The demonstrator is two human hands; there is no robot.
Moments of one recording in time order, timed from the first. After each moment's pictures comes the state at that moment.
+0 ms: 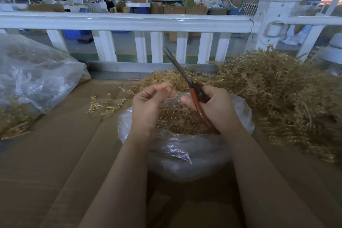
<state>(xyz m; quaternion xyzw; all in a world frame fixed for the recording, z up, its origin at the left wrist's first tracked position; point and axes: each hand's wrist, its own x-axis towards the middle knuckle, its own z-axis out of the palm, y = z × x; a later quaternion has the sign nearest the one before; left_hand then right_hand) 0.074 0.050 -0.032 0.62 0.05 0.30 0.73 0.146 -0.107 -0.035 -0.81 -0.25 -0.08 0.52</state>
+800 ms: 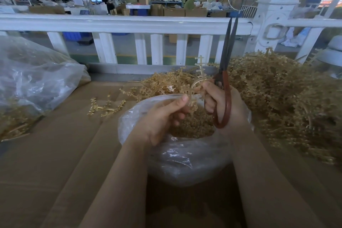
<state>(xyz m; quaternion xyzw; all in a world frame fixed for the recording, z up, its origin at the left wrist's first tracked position) 0.072 0.043 -0.032 0.64 0.03 0.01 0.77 0.148 -0.113 -0.022 -0.55 -0.20 0.06 0.81</state>
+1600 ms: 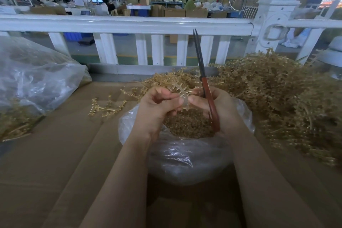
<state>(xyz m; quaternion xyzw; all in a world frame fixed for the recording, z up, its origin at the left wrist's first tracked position) 0.073 0.047 -0.029 0.57 0.00 0.19 0.80 0.136 -0.109 -0.018 -0.62 -0.22 0.10 0.75</state>
